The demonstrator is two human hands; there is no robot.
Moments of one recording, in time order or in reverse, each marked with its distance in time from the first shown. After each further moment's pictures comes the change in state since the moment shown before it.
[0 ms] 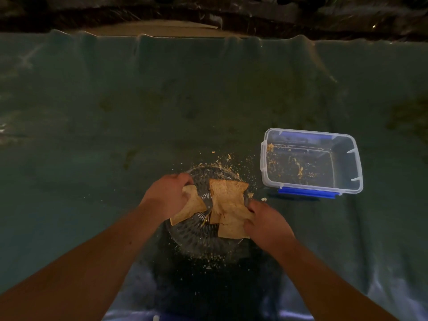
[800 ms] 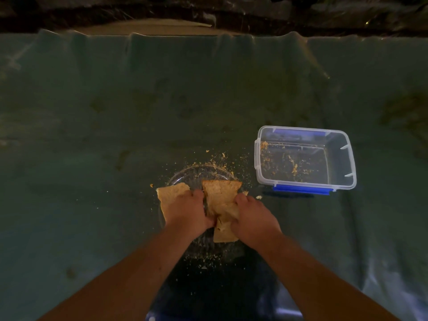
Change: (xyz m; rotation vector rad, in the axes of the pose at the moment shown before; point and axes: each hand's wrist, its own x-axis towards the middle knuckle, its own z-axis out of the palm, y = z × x) left_hand -0.023 0.073 0.045 0.101 -0.090 -0.162; right_hand 0.007 -0.017 0.003 -0.127 -0.019 -0.054
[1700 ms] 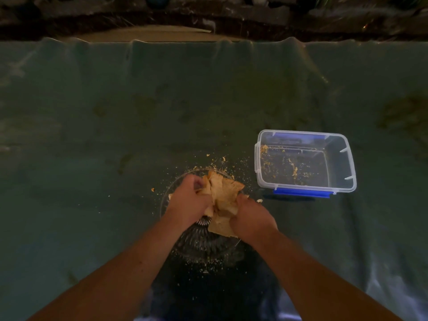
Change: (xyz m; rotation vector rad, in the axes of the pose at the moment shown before) left_hand 0.006 0.002 -0.037 -0.810 0.092 -0.113; right_hand 0.010 -0.017 -0.009 0.087 -0.048 0.169
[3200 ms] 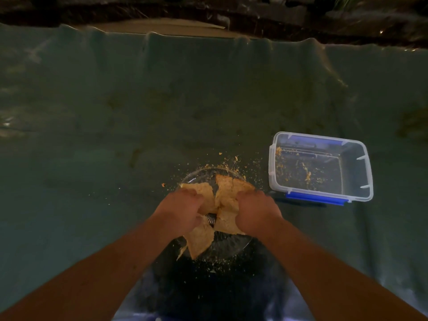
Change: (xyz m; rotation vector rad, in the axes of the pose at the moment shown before) left_hand 0.007 -0.043 -0.040 0.943 -0.291 0.412; right_hand 0.017 -0.028 -0.020 -0.408 -0.107 -0.187
